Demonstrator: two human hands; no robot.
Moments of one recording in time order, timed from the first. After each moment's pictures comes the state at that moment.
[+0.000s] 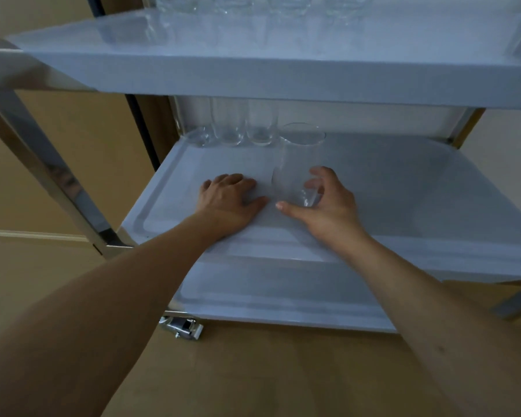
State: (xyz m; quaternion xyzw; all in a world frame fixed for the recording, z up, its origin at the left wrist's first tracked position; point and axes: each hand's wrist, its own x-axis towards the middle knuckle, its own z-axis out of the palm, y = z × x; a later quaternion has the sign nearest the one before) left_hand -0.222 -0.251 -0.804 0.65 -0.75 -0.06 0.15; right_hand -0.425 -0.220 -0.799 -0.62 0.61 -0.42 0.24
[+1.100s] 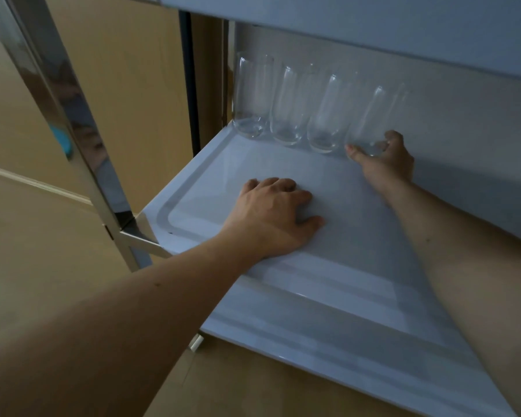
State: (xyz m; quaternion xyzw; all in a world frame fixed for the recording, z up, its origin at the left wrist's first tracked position) left_hand -0.218 -0.248 -0.807 0.62 -0.76 -0.02 0.16; right_hand -0.422 -0.421 -0.801 -0.60 0.66 -0.41 0.18
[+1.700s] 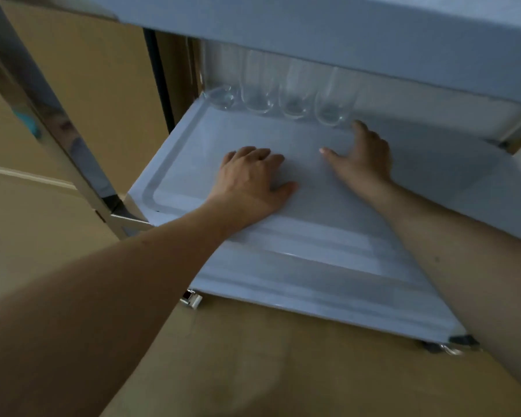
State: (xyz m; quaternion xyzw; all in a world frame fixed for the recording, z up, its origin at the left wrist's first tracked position) left_hand -0.221 -0.247 -0.803 0.63 -0.75 -0.03 0.19; right_hand -0.433 -0.332 -0.794 -0.67 0.70 -0.23 0.07
